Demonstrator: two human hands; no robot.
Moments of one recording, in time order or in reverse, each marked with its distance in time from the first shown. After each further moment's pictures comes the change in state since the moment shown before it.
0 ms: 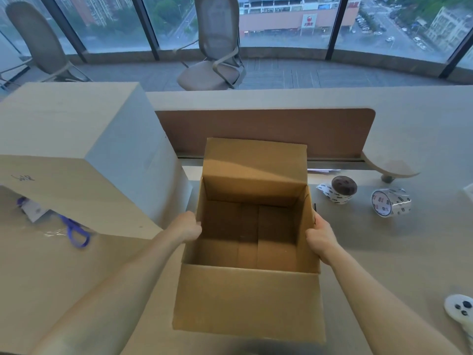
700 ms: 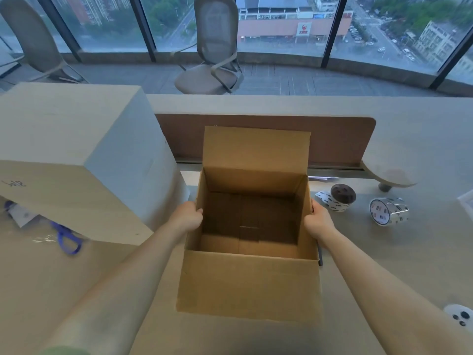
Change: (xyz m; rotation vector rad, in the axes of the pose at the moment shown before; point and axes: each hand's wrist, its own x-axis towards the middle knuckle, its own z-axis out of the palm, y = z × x) left_hand 0.033 0.012 -0.019 -0.219 0.103 -0.017; right_hand 0.034 -0.041 -0.002 -0.081 0.051 -0.032
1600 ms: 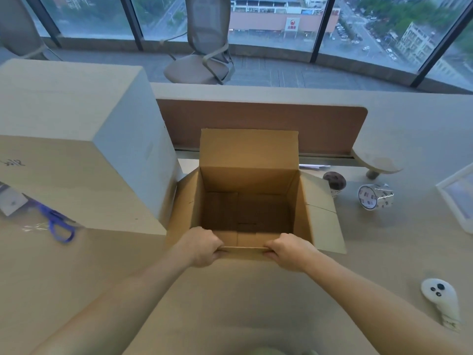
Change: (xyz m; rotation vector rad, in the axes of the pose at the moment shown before) left_hand -0.058 -0.038 0.063 0.750 -0.125 0.828; right_hand -0.089 0.021 0.050 -1.058 -0.458 -0.514
